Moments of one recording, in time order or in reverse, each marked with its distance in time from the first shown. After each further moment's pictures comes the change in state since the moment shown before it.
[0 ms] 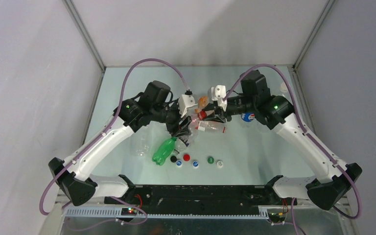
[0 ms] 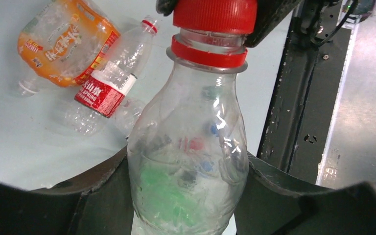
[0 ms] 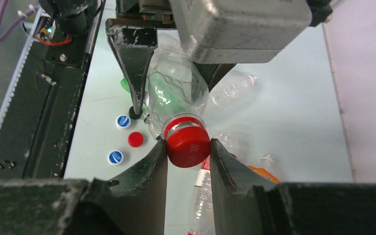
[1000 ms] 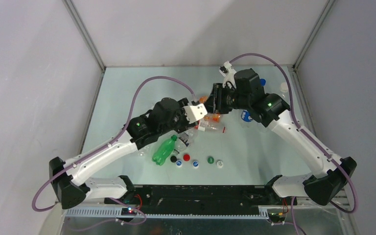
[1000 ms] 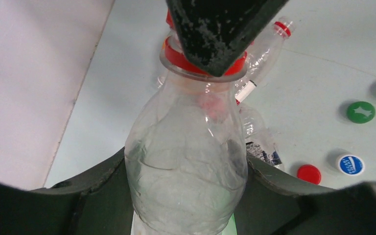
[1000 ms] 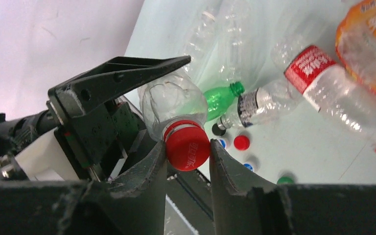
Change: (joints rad) left arm -0.190 -0.086 -0.237 0.400 -0.624 0.140; right arm 0.017 0.054 0.019 0.051 0.468 1.281
